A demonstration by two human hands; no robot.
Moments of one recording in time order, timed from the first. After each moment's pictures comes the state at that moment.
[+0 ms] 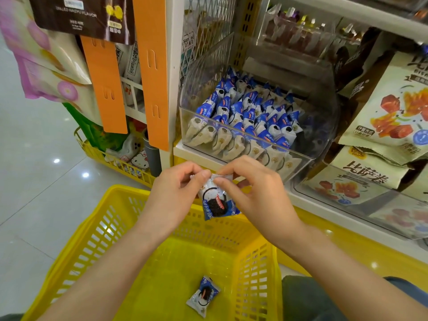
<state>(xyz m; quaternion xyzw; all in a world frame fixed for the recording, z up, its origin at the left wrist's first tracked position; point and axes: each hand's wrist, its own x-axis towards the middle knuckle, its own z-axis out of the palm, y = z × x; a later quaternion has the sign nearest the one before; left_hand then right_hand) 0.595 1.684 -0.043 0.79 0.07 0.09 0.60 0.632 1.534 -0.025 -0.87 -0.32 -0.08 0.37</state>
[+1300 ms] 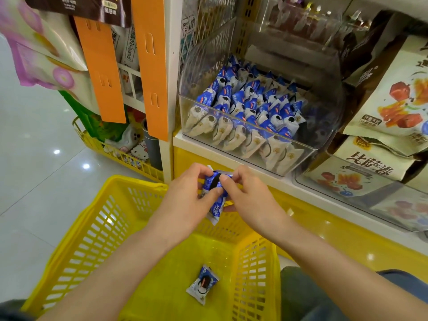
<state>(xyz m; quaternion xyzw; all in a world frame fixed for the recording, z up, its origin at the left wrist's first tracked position) 0.591 1.667 -0.067 0.85 0.07 0.05 0.52 0.625 1.542 -0.047 -0.87 -0.08 0.16 0.46</state>
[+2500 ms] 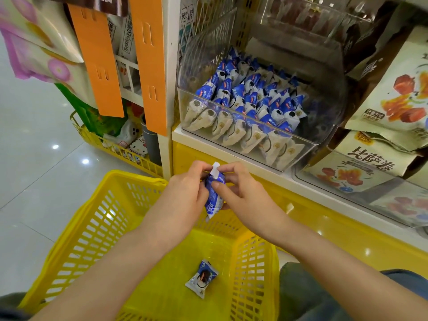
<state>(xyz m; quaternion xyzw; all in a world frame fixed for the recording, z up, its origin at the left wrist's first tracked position) 0.585 1.672 -0.069 0.90 0.00 0.08 0.42 0.621 1.539 -0.052 -0.85 -0.16 0.19 0.47</state>
